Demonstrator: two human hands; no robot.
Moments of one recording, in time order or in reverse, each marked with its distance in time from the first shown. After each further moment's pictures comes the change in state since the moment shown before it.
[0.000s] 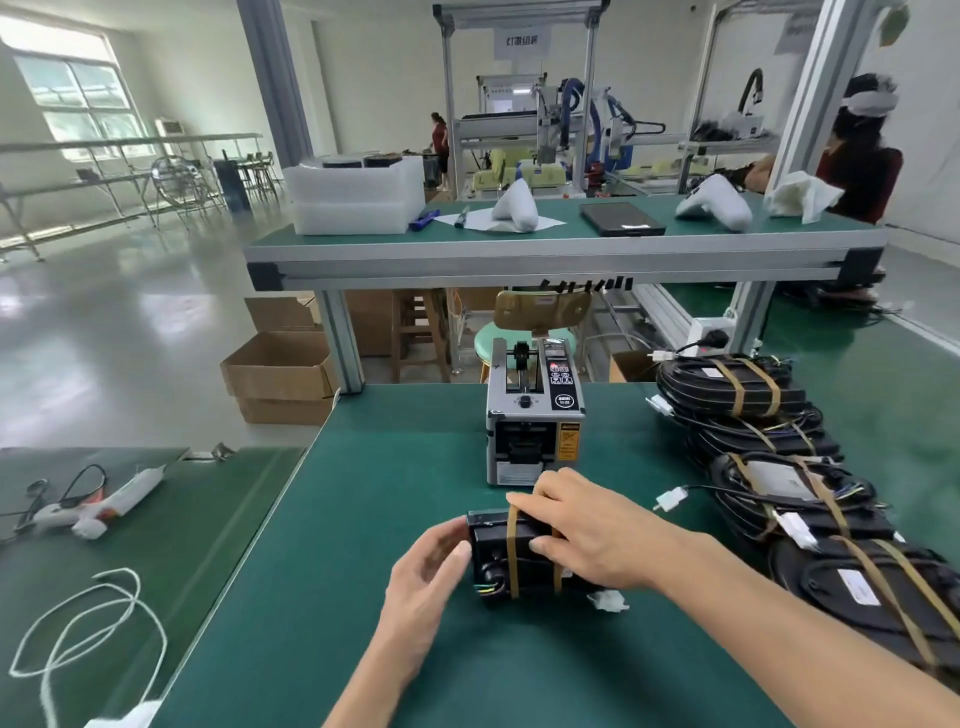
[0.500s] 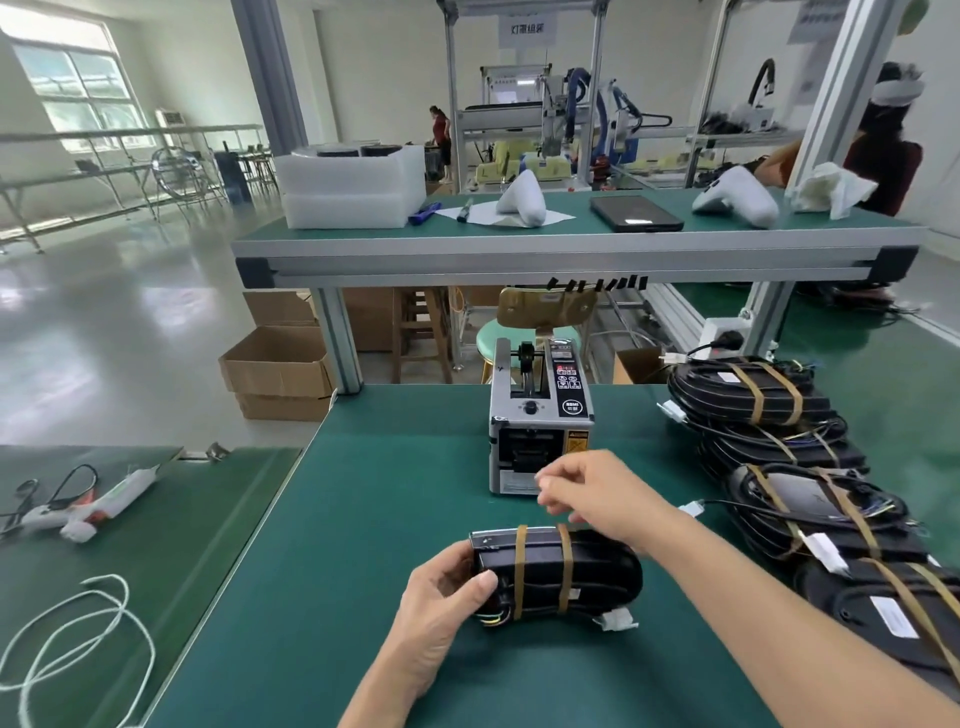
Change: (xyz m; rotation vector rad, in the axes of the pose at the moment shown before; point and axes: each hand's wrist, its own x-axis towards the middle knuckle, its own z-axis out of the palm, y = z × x) left_hand 0.015 -0.013 0.008 -0.146 -0.178 -0.058; right_hand 0.035 0.024 -0.005 0.899 0.191 0.497
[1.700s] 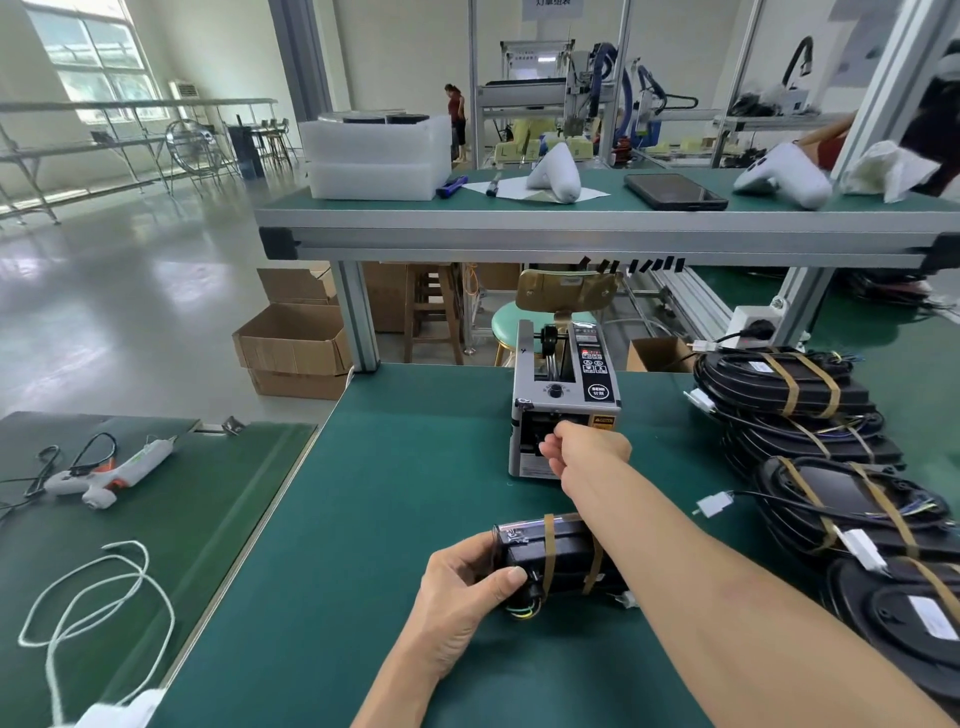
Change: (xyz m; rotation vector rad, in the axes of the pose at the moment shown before) left_hand -0.006 0.003 0.003 -0.116 -0.043 0.009; right_hand 0.074 -0.026 0.051 0.826 0.660 0.622
